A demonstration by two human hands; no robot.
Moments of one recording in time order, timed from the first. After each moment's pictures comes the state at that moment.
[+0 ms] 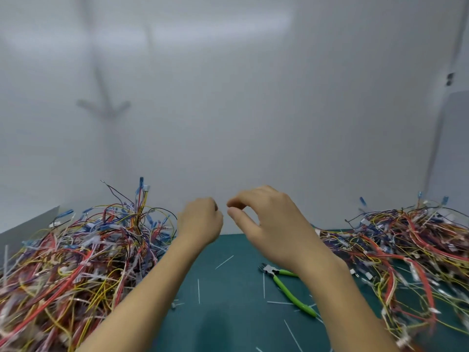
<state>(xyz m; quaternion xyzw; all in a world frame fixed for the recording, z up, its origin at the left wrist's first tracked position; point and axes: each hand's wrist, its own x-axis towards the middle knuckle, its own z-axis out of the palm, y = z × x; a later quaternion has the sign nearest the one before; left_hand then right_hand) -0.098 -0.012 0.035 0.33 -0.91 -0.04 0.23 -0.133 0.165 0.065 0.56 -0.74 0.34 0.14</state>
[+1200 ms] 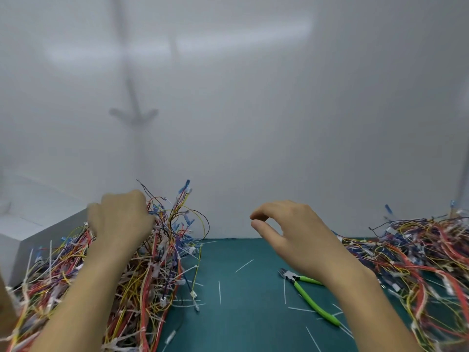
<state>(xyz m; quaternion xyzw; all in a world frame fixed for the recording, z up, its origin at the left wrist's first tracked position) 0.038 -0.070 0.078 0.53 -0.80 0.15 0.25 -0.134 0.164 0.062 0.56 -0.76 0.30 0.12</state>
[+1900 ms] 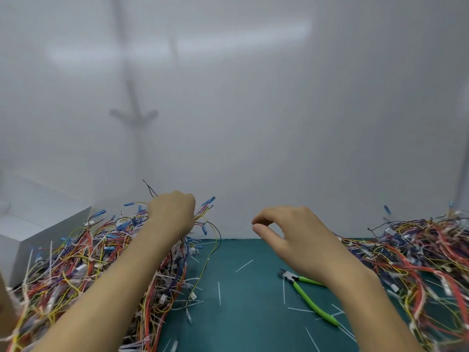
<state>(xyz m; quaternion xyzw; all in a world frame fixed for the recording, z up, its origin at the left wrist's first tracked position) -0.025 -0.050 0.079 0.42 -0.88 0.21 0.10 -0.133 0.168 0.063 0.56 -0.77 0.28 0.10</state>
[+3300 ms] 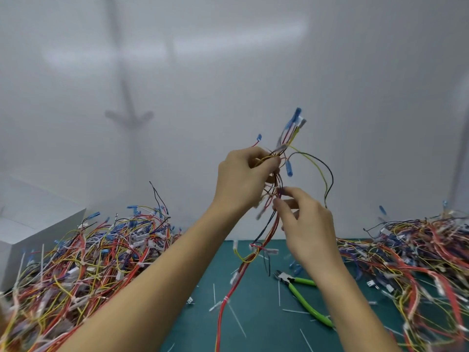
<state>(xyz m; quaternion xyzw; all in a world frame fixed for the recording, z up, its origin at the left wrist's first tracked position) -0.087 0.055 0.120 0.10 -0.78 -0.42 0.45 -0.143 0.157 0.054 0.36 -0.75 0.54 0.13</state>
